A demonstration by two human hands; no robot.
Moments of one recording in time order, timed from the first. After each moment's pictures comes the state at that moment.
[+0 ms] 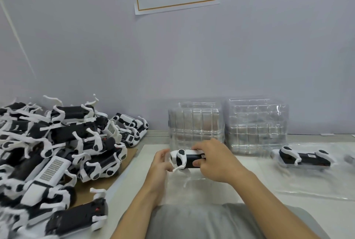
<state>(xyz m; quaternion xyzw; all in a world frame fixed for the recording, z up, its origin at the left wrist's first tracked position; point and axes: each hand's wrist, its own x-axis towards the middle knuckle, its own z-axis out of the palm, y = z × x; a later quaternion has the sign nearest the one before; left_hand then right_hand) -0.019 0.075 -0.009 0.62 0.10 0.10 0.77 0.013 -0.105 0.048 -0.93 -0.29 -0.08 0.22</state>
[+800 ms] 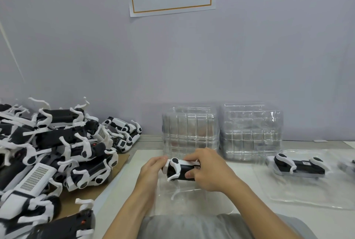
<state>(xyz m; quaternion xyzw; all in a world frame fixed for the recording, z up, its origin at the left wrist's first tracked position) -0.007 0.081 -0.010 0.62 0.12 0.12 0.76 0.016 -0.102 0.042 -0.92 -0.27 -0.03 0.30</state>
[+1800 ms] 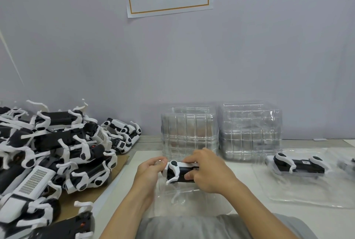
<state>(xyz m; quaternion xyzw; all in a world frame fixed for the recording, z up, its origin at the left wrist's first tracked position) -0.008 0.080 0.005 0.65 0.16 0.11 0.73 0.022 -0.102 0.033 -0.92 -0.28 -0.07 0.27</state>
